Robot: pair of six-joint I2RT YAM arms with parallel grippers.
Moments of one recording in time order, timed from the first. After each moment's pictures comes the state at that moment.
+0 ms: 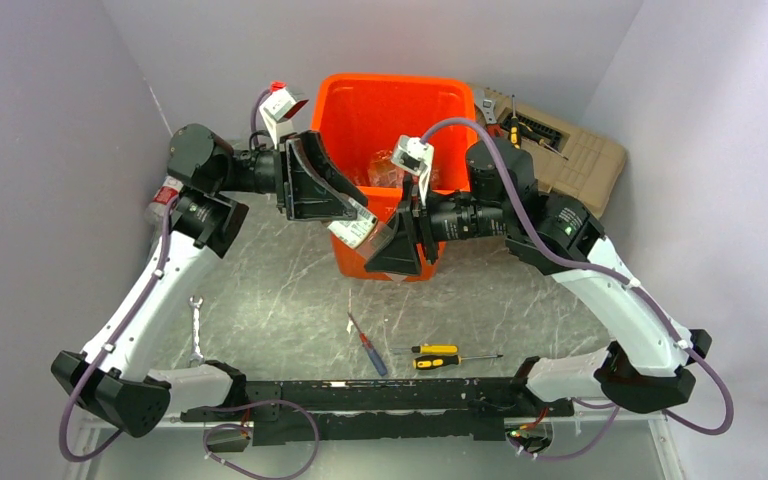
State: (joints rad) left arm -0.44 1.23 1.40 0.30 1.26 -1.08; right arm 0.90 1.28 1.77 -0.83 -0.60 0.22
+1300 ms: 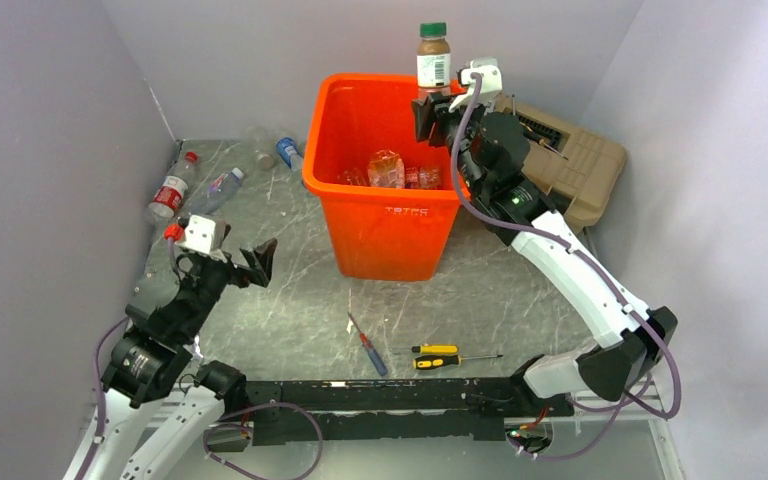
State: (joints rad) left arm -0.45 0.45 0.84 -0.40 -0.10 -0.05; right arm 0.63 1.36 1.48 0.07 0.28 0.01
